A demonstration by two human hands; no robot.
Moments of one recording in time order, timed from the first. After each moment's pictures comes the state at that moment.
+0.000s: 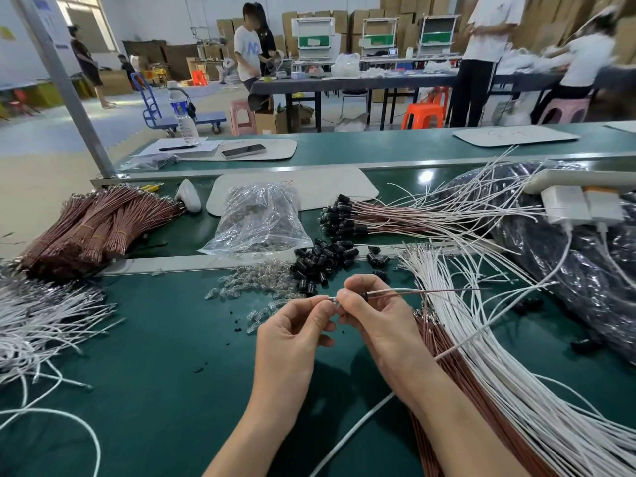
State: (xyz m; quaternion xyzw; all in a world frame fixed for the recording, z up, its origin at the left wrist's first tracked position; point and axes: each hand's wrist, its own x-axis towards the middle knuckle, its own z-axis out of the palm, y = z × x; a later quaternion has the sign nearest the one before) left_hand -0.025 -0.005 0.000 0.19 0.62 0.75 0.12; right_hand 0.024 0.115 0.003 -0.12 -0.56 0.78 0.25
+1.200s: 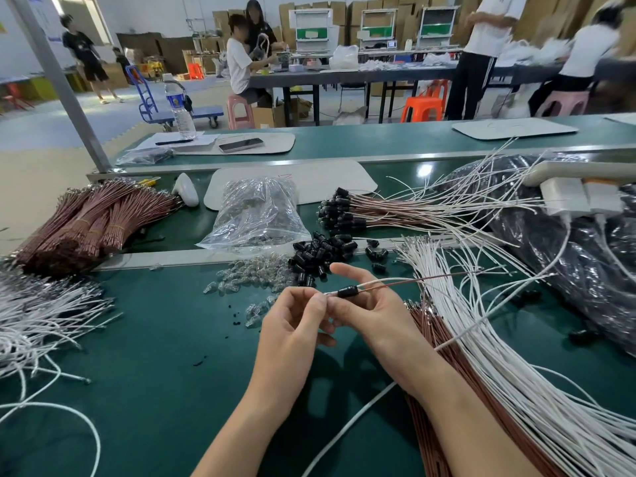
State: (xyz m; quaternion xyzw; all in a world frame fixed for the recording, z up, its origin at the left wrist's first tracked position) left_hand -0.027 -0.008 -0.001 0.21 0.63 0.73 0.14; right_hand 0.030 0.122 -0.002 -0.08 -0.61 0.77 0.16
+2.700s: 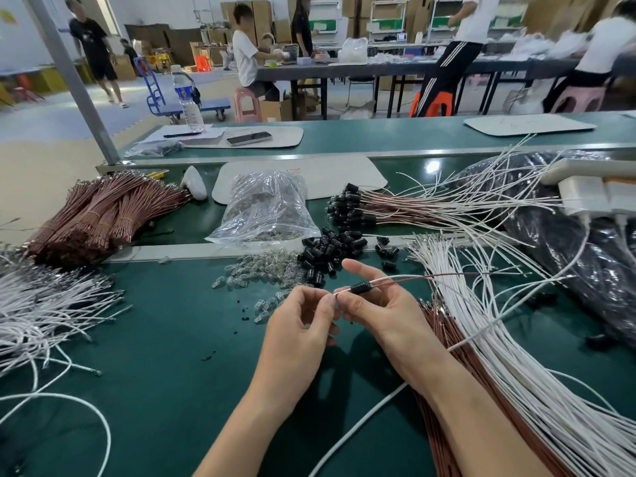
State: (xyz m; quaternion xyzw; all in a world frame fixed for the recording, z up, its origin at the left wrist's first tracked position) left_hand -0.036 -0.014 -0.006 0.25 0.71 0.65 0.13; right_hand 0.023 0.125 -0.010 -0.10 -0.60 0.77 0.18
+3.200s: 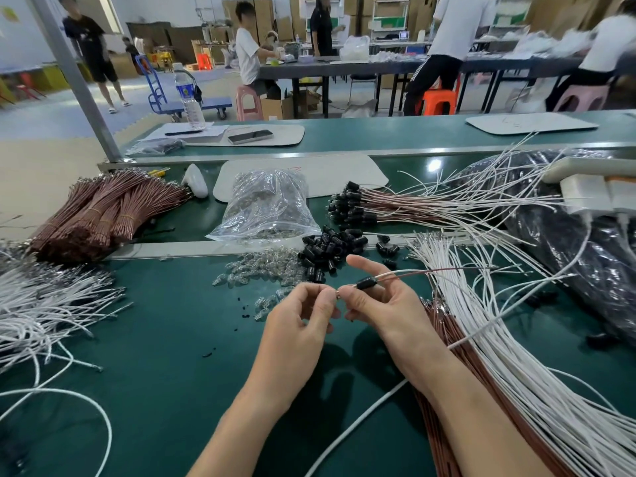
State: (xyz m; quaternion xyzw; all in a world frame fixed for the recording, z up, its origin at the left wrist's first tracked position) left_hand -0.034 -0.015 -0.002 0.27 0.74 0.60 0.09; right_hand 0.027 0.128 -0.008 -0.11 -0.60 0.77 0.19
